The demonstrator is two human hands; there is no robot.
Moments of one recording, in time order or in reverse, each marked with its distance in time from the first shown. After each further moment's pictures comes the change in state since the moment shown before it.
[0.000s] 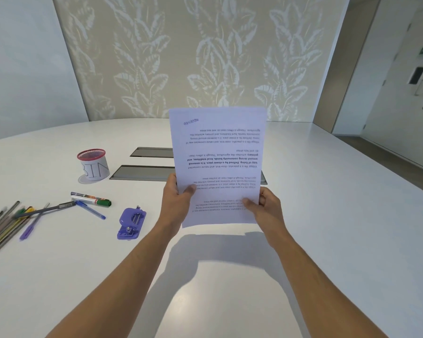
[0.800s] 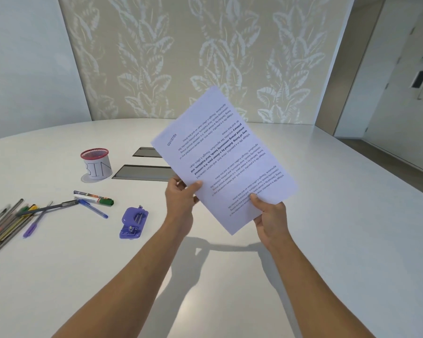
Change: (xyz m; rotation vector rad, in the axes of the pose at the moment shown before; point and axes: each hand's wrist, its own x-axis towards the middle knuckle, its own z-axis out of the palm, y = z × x) left_hand -0.005 0.013 0.018 -0.404 0.123 -0.181; right_hand -0.009 -0.010 0.013 0.582 0.080 0.090
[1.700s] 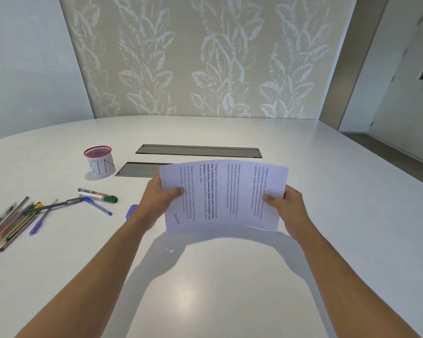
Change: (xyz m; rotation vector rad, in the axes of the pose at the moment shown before) left_hand 0.028 0.030 -0.075 0.550 -0.266 0.091; right_hand 0.025 -0.024 -0.038 -0.575 -0.098 -0.084
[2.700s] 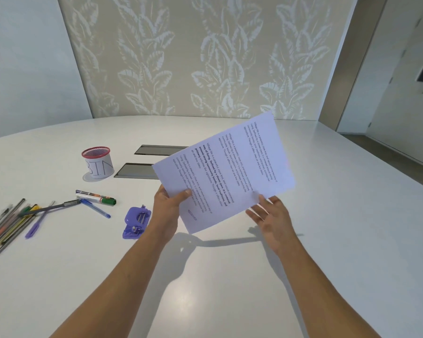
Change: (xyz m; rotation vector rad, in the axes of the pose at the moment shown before) left_hand -0.007 -0.013 0.039 -0.449 0.129 -0.046; right_hand -0.014 0.020 0.035 0.550 0.052 0.270
